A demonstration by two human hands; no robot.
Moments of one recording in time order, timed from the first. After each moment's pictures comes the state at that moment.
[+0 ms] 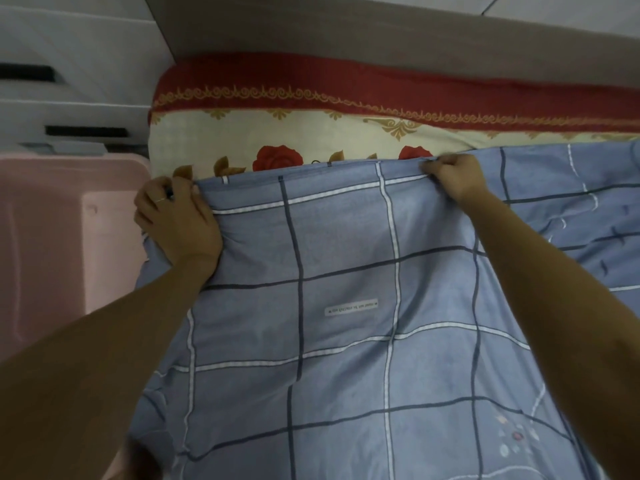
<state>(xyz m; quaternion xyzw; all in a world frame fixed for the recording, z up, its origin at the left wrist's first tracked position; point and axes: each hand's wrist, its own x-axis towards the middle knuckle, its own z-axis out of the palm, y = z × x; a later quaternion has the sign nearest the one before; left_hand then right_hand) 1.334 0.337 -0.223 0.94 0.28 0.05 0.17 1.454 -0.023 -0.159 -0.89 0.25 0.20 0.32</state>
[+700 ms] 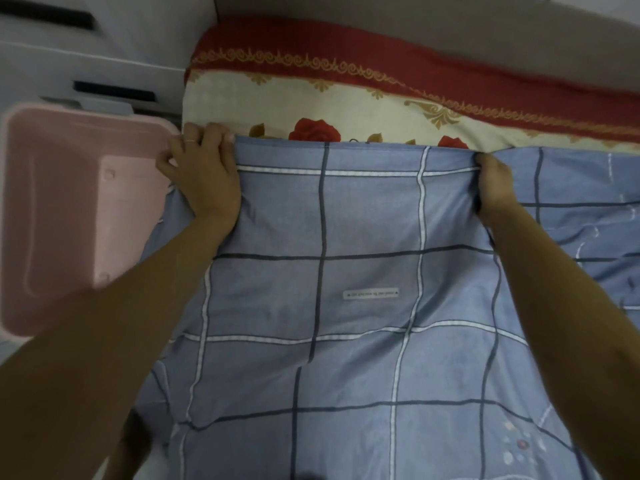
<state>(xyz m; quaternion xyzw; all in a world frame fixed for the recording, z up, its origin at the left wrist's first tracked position) 1.348 0.350 -0.223 0.94 0.27 0.08 0.19 1.439 -0.008 -0.169 -0.79 0.38 0.13 0.45</state>
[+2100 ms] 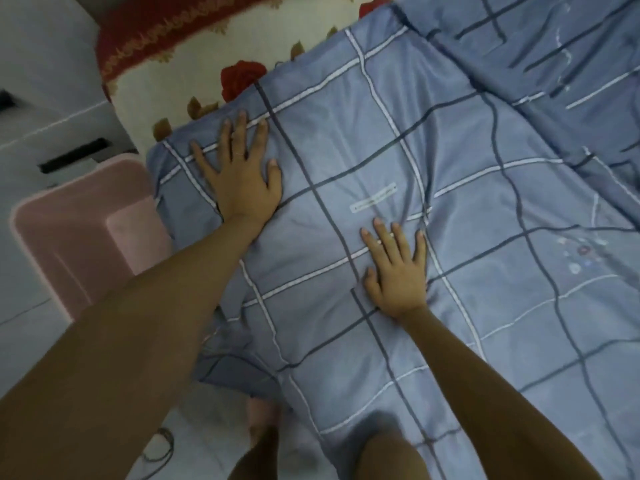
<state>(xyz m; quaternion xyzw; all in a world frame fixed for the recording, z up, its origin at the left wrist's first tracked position) 1.303 0.307 -0.227 0.98 -0.13 0.02 0.14 1.097 0.110 -0.213 -0.99 0.04 0.07 0.06</state>
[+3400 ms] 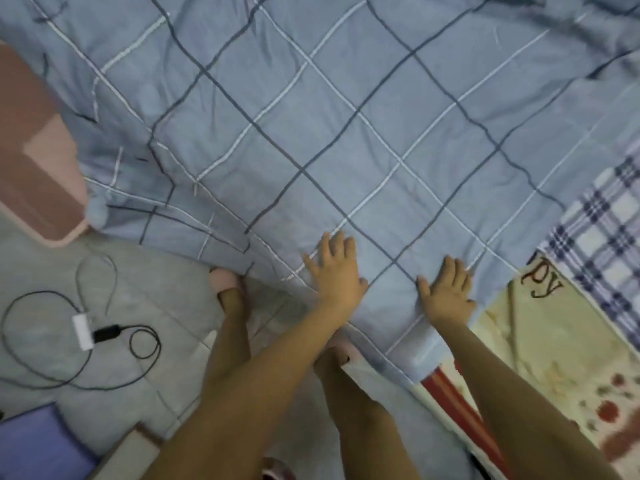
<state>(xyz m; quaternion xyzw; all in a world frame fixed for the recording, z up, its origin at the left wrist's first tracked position) 0.634 0.248 -0.138 0.87 -0.31 -0.38 0.03 0.483 0.118 -0.147 -0.75 0.59 0.24 0.17</state>
